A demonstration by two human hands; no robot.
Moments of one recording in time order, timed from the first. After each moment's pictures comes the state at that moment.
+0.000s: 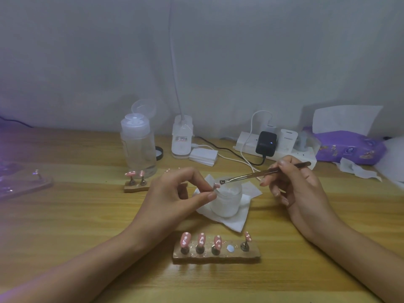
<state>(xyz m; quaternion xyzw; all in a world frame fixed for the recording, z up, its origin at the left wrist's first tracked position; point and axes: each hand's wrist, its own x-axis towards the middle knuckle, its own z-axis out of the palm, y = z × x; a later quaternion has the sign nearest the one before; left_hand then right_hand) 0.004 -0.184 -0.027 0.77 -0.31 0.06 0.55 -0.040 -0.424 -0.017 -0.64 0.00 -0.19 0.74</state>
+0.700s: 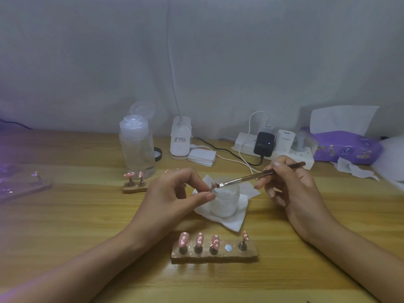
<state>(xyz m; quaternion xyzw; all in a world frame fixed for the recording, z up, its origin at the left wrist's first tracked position) 0.004 -0.186 -0.025 0.77 -0.30 0.05 0.56 -0.042 -0.421 -0.015 -0.67 0.00 -0.18 0.72</state>
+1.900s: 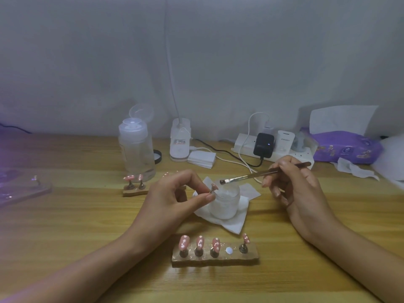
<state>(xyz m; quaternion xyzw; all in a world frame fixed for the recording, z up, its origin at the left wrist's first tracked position) 0.003 -0.186 -0.023 0.77 -0.31 0.03 0.57 -0.042 -0.425 -0.015 -0.64 0.01 -0.20 0.74</state>
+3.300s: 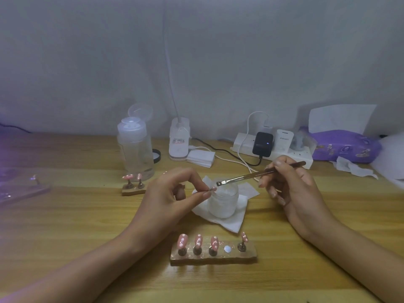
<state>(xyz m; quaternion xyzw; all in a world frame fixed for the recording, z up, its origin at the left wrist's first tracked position) 0.006 -0.186 -0.028 0.76 -0.32 0.08 0.55 -0.040 -0.424 -0.016 -0.64 0.01 -0.18 0.74</state>
